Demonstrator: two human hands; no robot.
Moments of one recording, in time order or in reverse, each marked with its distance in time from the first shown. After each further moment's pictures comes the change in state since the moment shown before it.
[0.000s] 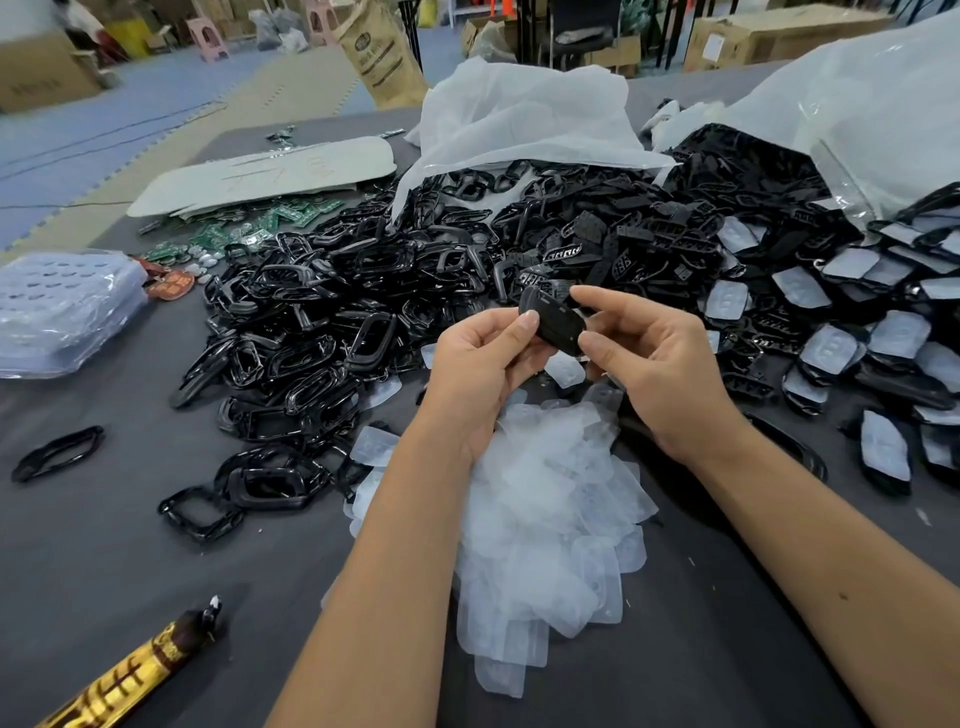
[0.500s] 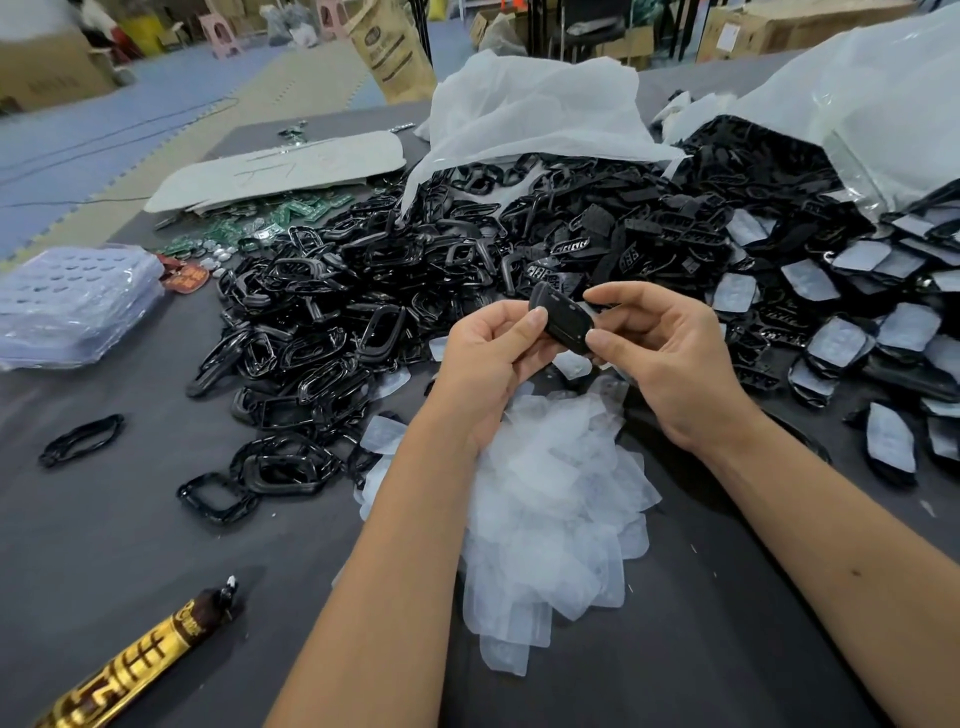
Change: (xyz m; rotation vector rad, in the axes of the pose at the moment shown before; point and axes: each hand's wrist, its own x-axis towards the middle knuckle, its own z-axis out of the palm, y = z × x) left_hand -0.003 0.001 0.001 0.032 -0.053 0.013; right_hand 0.000 0.000 -0.004 0.089 -0.004 0.008
